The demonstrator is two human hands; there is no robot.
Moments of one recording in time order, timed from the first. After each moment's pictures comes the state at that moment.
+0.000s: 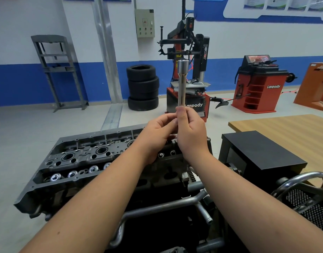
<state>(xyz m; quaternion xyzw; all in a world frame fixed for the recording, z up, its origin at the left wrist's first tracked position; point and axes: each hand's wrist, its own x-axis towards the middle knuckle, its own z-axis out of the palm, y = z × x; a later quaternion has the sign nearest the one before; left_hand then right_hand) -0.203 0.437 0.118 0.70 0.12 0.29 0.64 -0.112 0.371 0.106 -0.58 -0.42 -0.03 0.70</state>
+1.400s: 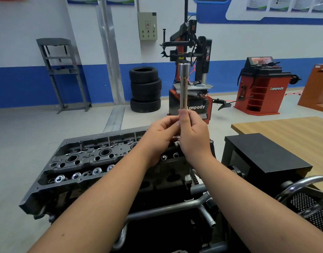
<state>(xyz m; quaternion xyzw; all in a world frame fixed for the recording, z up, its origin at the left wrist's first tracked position) -0.203 0.438 0.118 0.70 0.12 0.29 0.64 -0.113 0.370 0.106 -0.58 -0.43 -0.04 0.69</state>
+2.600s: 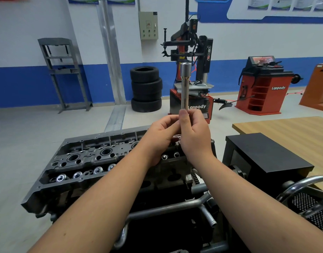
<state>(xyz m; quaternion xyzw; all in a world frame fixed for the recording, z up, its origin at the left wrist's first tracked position) -0.203 0.437 0.118 0.70 0.12 0.30 0.64 -0.111 0.370 0.105 -0.58 -0.43 -0.05 0.69</state>
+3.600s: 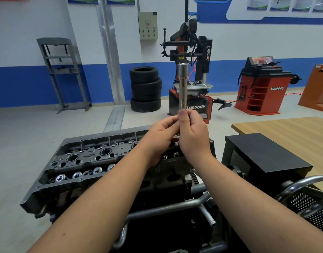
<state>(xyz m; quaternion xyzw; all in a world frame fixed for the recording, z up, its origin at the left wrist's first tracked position) -0.203 0.436 0.119 0.70 0.10 0.28 0.65 -0.113 0.371 0.105 -0.59 -0.44 -0.05 0.68</state>
